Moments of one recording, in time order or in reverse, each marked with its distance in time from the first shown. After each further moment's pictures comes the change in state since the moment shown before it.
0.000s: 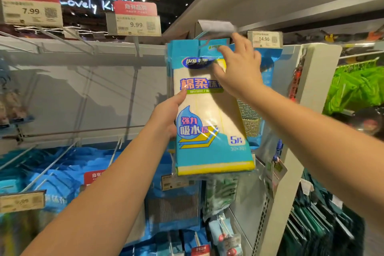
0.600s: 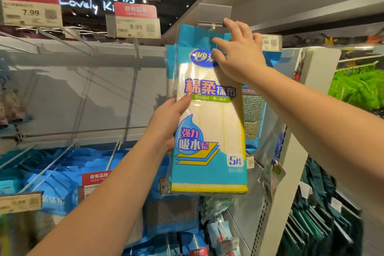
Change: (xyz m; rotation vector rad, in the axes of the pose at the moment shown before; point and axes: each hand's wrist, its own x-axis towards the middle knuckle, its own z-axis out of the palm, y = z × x) left_hand -0.039 -0.004 0.003 0.107 -0.053 0.141; right_hand 0.038 0.010 -0.016 -0.155 -0.049 -0.125
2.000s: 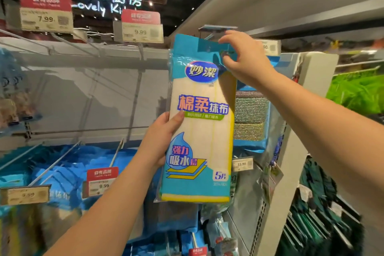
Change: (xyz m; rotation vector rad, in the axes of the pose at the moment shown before) left_hand -0.023 -0.022 -0.024 0.120 0.069 0.076; right_hand -0.014 0.012 -0.017 0.384 0.069 -0.112
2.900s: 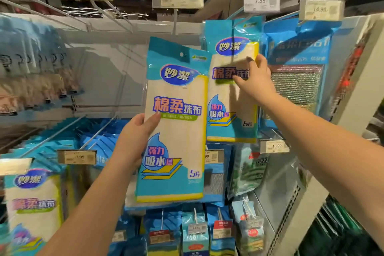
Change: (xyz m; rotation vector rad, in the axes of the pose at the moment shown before) left_hand -0.049 -0.014 -0.125 0.211 0.325 -0.005; right_hand -0.051 -0.008 0.133 0.176 -0.223 0.473
